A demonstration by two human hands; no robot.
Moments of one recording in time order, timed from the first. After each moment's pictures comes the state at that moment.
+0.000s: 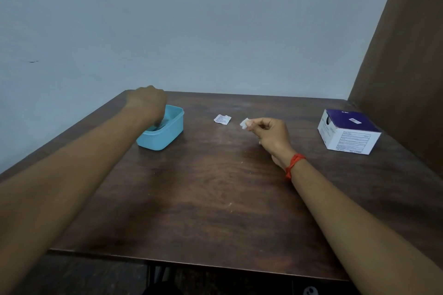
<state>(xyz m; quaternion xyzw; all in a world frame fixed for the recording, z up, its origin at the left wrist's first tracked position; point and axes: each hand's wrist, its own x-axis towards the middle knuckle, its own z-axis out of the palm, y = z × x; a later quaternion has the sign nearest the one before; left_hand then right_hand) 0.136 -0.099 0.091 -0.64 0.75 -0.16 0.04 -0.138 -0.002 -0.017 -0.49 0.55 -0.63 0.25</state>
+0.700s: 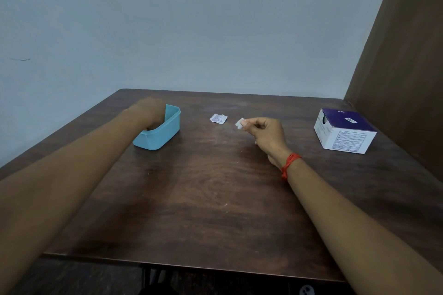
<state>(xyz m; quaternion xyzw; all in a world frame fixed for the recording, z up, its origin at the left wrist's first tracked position) 0.131 -0.116 0.070 -0.60 0.79 -0.04 0.07 -0.140 -0.005 -0.018 -0.49 0.56 -0.62 0.25</state>
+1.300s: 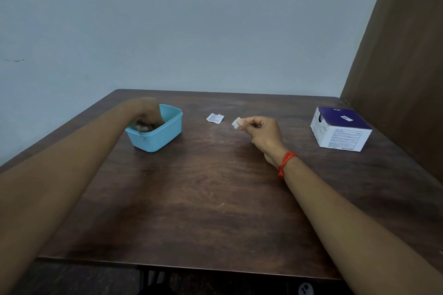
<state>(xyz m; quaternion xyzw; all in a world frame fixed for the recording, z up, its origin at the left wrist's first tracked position) 0.129 -0.110 0.085 -0.64 0.75 0.15 0.04 -0.143 -0.007 -0.019 -0.48 0.57 -0.61 0.25</state>
